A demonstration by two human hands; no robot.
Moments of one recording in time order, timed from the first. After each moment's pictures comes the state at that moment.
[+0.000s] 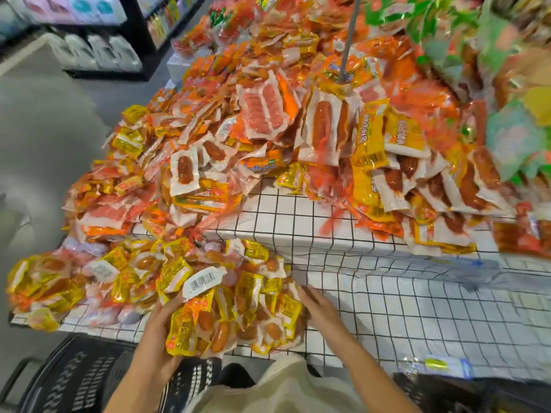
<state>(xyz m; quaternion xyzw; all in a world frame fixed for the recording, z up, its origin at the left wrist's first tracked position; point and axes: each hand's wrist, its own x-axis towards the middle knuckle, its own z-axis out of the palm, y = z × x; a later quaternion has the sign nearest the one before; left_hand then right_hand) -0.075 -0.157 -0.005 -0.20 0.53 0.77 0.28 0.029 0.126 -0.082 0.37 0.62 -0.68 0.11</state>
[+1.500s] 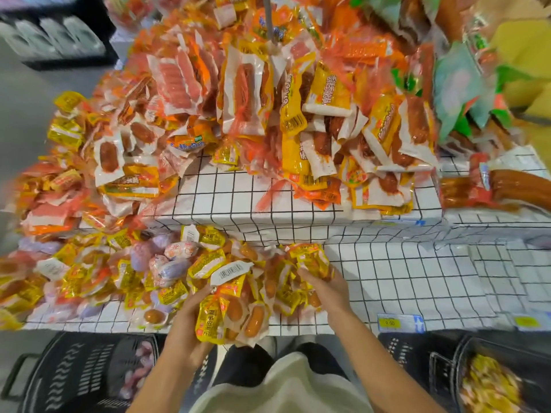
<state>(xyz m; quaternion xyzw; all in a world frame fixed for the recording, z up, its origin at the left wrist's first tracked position) 0.002 -0.026 0.001 -0.24 0.48 0.76 0.36 0.095 0.212 -0.088 0.51 0.51 -0.69 -0.02</state>
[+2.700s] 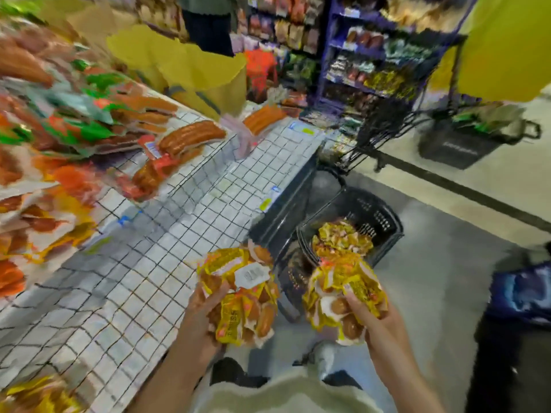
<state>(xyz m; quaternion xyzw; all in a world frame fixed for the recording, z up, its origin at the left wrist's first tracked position) 0.253 0.202 0.027 0.08 0.52 0.51 0.68 0.532 0.183 -0.008 0.60 0.24 -0.58 -0.49</state>
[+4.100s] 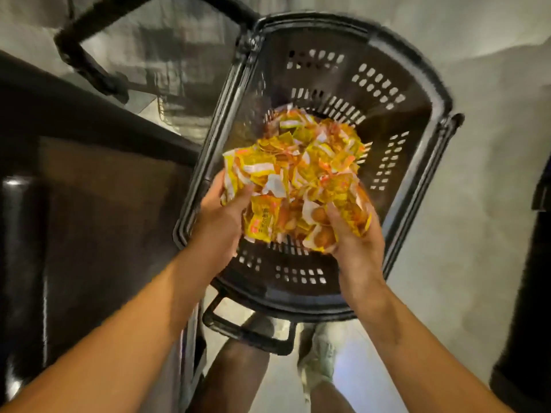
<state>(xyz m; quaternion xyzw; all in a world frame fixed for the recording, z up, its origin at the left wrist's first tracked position) 0.549 0.637 -0.543 0.26 0.64 0.19 0.70 0.687 0.504 -0.553 0.75 -0.08 -0.42 -0.51</state>
